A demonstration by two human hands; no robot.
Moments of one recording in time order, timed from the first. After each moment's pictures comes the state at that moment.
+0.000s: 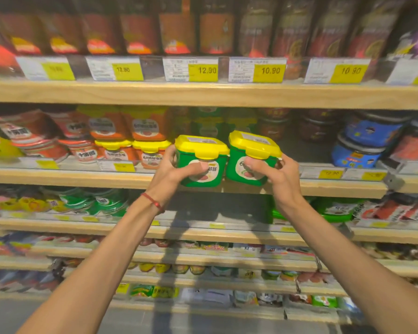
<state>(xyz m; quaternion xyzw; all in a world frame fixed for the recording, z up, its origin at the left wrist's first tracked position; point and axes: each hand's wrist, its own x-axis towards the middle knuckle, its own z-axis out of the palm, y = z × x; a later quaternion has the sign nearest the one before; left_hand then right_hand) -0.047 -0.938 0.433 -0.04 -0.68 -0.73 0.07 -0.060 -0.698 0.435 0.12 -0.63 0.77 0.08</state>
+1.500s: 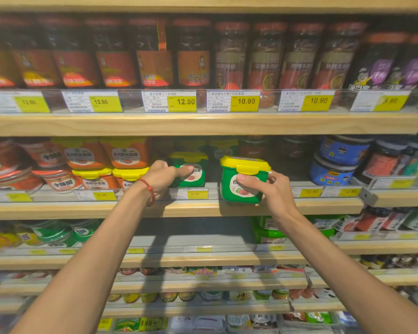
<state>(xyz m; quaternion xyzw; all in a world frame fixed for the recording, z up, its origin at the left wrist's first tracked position) -0.104 -0.920 0.483 0.13 -0.79 -0.59 -0.01 -0.064 -0.676 0.458 0.05 -0.66 0.75 0.05</state>
